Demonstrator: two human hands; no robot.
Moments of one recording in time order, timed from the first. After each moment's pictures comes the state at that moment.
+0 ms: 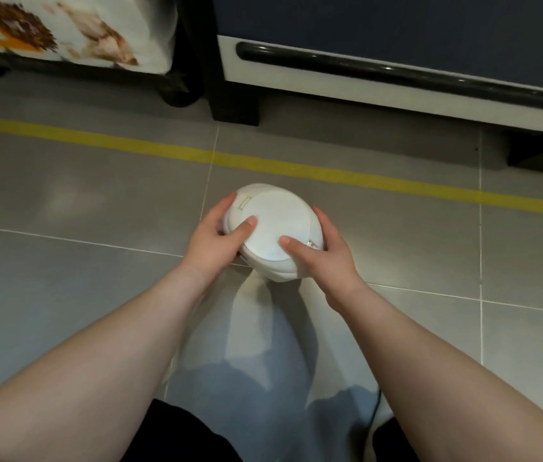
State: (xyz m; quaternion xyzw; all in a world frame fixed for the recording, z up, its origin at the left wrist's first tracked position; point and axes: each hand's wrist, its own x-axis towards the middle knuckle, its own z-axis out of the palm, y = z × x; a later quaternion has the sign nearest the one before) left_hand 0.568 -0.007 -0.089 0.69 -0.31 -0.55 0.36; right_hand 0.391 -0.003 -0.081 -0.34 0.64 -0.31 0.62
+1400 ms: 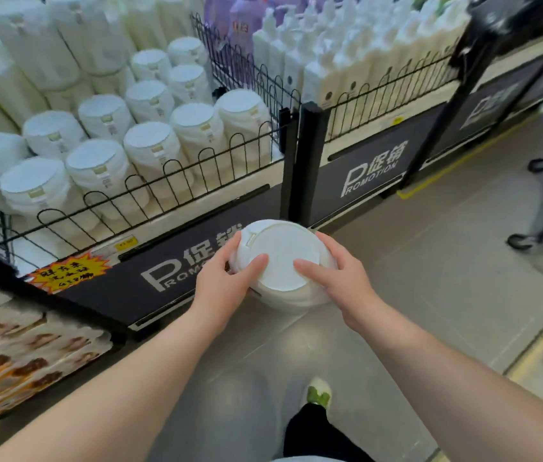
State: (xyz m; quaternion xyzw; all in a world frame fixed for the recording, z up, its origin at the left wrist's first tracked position) left_hand 0.291 0.041 0.593 0.46 -0.58 -0.62 0.25; right_hand 0.125 0.157 0.611 -0.20 0.68 -0.56 0.43
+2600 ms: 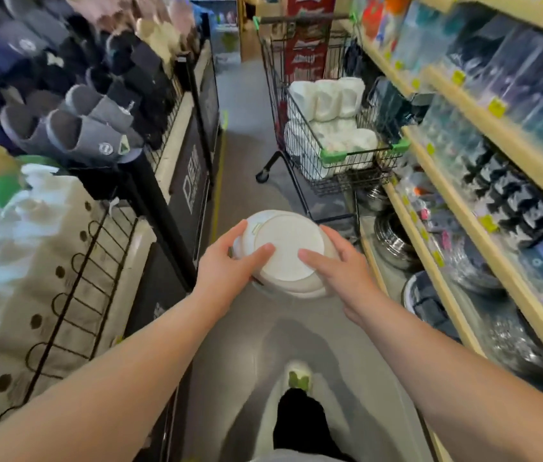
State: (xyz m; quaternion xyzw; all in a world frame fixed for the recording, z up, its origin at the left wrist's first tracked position) left_hand -0.553 -0.002 0.645 0.06 -0.77 -0.63 -0.03; right_hand -0.530 0.194 0.647 0.15 0.68 -0.72 0.02
